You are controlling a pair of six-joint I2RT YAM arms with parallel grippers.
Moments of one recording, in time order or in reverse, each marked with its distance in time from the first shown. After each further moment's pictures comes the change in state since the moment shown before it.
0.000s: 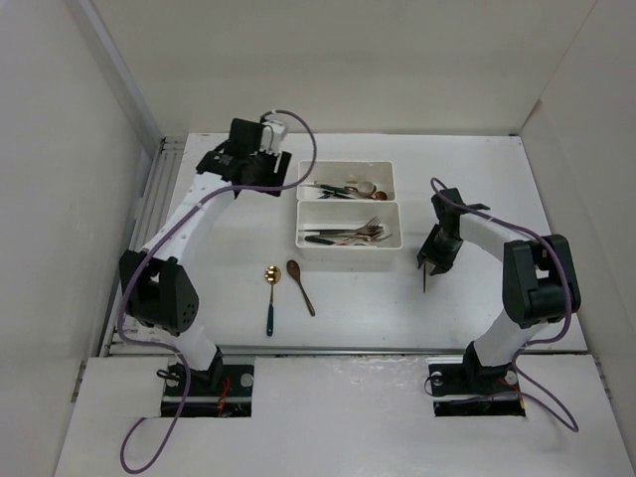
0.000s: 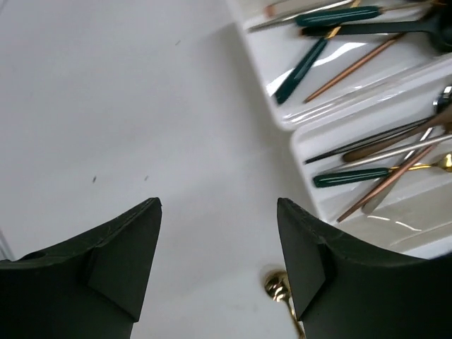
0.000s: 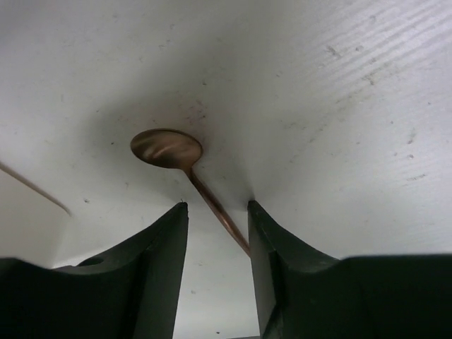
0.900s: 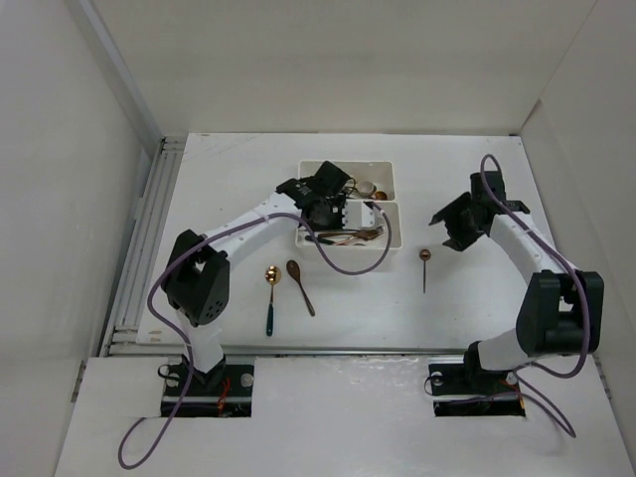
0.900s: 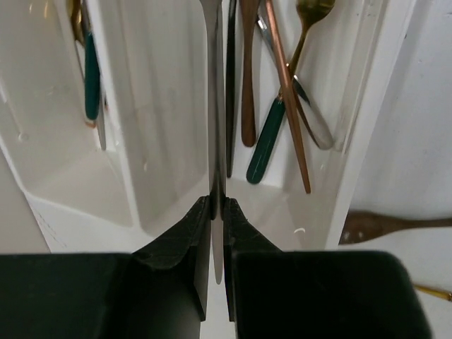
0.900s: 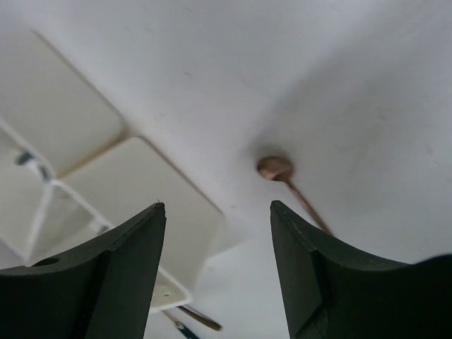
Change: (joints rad) left arm -0.320 0.126 -0.033 -0.083 0.032 0.814; right arm -0.161 -0.216 0.069 0.117 -0.104 0.261
